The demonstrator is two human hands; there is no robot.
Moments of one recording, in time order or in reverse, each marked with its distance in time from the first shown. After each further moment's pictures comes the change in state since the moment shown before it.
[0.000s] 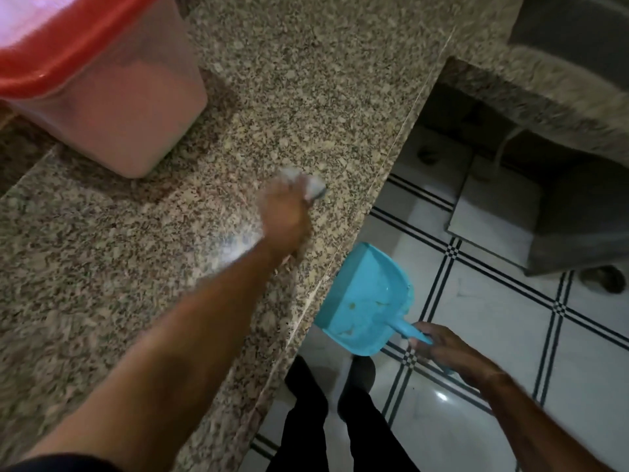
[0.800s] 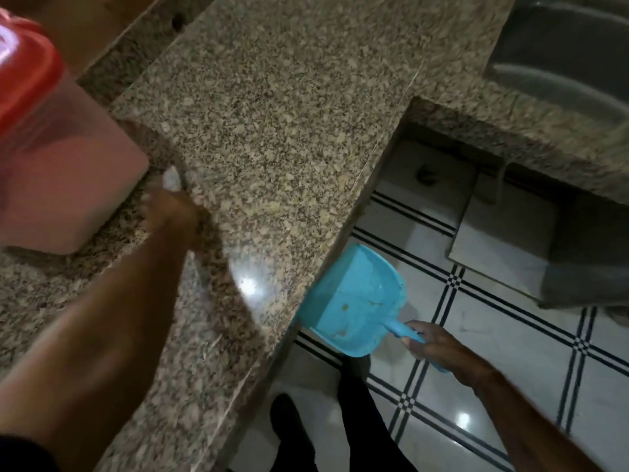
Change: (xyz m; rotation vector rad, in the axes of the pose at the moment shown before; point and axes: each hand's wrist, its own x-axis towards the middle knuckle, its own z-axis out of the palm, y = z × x) left_hand 0.148 0.003 0.007 0.202 0.114 -0.691; right_hand 0.099 -0.025 -0.141 0.013 -0.051 -0.097
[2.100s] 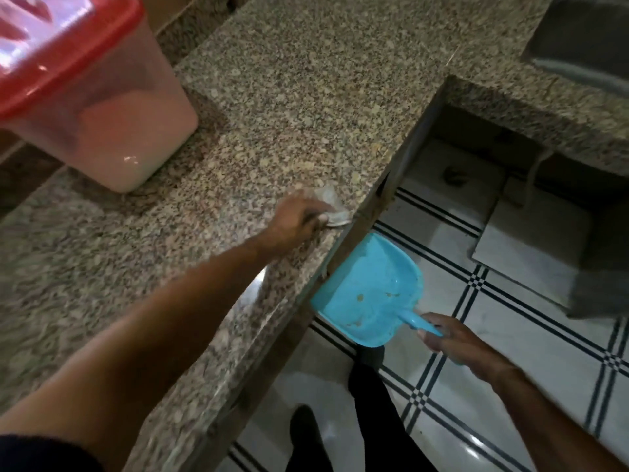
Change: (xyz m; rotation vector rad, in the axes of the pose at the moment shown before) left_hand -0.122 -0.021 -0.007 -0.397 -0.411 1.083; right_hand -0.031 0.016 0.024 -0.036 0.003 -0.021
